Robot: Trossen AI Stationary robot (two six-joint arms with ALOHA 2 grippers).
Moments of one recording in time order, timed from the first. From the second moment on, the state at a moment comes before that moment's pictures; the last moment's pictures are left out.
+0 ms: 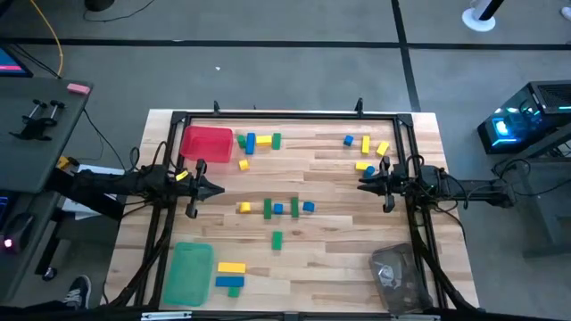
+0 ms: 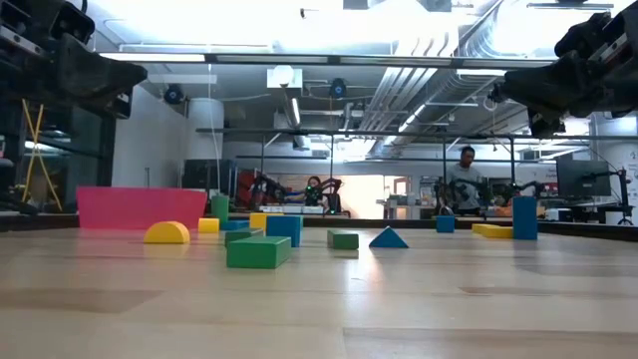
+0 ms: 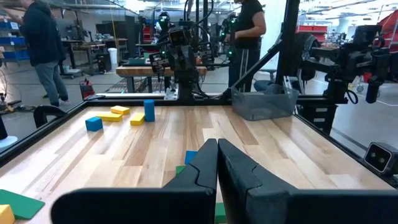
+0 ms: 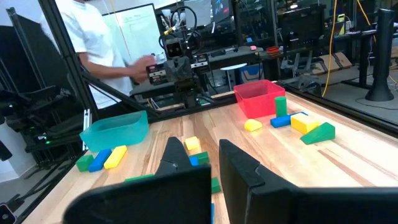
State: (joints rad) left arm -0.07 0.01 0.01 0.00 -0.01 0.00; right arm -0.01 0.01 0.01 0.03 0.07 0.20
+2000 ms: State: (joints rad) left arm -0.07 0.01 0.01 0.00 -0.01 0.00; right arm -0.01 0.01 0.01 0.03 0.07 0.20
